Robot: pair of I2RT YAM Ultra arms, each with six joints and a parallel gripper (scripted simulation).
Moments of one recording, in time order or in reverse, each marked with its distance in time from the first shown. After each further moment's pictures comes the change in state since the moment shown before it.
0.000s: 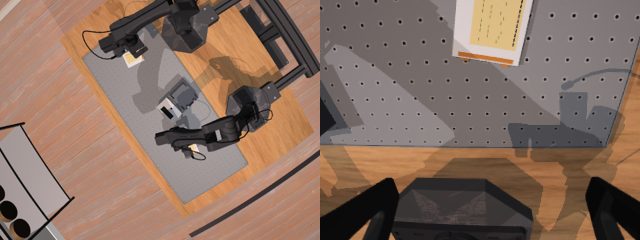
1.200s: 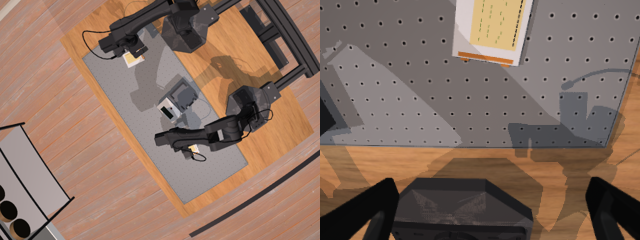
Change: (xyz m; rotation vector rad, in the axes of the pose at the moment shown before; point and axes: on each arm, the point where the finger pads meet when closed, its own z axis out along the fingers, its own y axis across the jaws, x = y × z) left arm -0.008 0.002 -0.013 -0.006 -0.001 0.004; right arm 0.000 0.000 0.000 0.000 0.000 0.000
